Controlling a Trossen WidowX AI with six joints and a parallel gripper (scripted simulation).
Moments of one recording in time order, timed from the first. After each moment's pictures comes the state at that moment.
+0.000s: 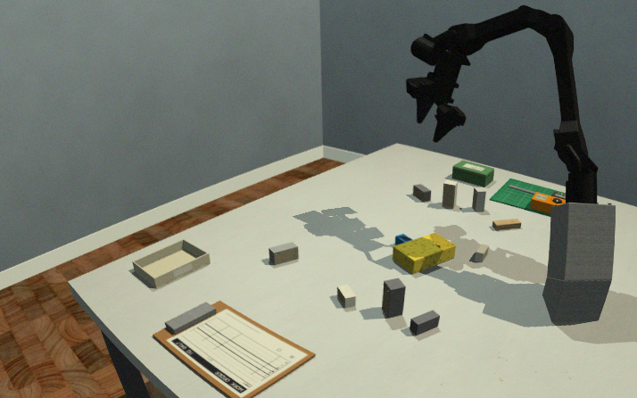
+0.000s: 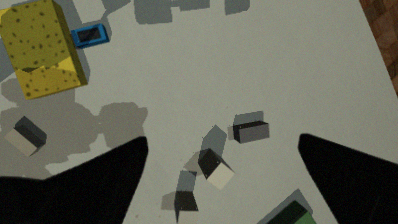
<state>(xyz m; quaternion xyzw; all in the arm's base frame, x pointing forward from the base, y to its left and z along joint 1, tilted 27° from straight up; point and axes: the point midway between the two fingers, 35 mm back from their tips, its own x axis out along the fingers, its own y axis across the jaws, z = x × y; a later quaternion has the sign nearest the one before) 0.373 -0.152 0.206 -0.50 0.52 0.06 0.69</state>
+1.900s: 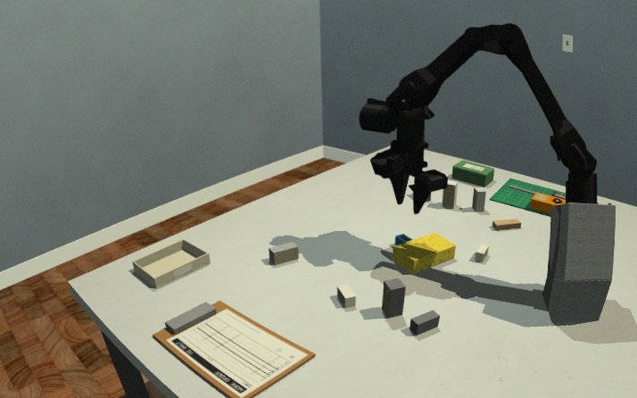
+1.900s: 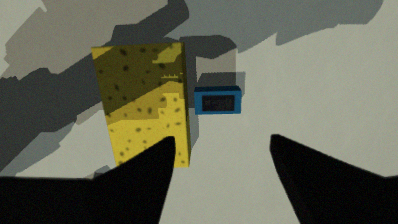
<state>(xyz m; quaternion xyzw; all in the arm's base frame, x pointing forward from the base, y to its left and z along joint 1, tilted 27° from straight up) 0.395 -0.061 0.024 -0.49 0.63 0.16 0.58</state>
